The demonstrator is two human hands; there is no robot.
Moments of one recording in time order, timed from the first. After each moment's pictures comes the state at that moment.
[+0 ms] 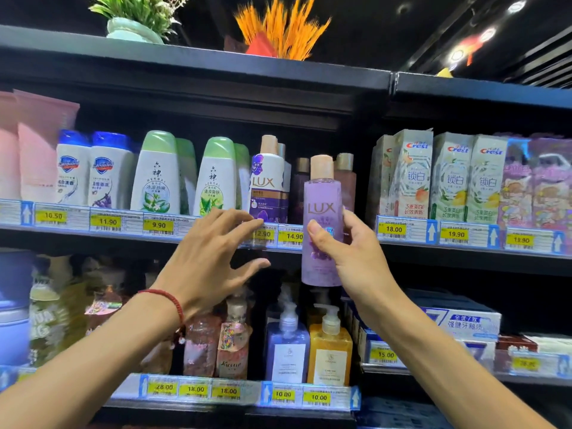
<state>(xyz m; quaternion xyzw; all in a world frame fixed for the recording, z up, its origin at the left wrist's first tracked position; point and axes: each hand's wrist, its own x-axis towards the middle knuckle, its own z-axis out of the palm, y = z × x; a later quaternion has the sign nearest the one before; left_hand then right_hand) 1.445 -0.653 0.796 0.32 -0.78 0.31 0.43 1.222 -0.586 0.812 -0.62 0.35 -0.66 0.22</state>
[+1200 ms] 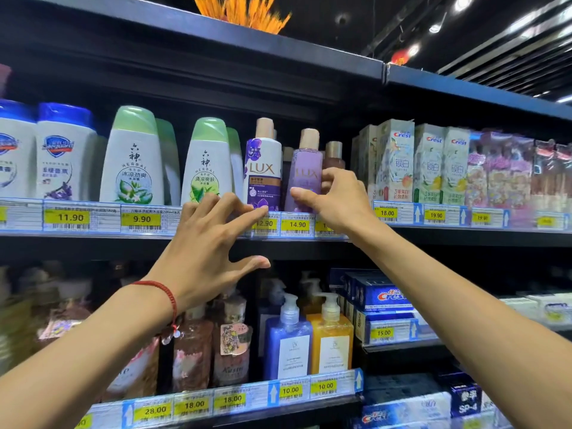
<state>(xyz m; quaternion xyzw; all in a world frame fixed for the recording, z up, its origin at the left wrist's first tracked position) 1.460 -0.691 0.793 0.24 -0.80 0.32 0.45 1.235 -0.637 0.867 -0.58 0.58 -0.56 -0.11</state>
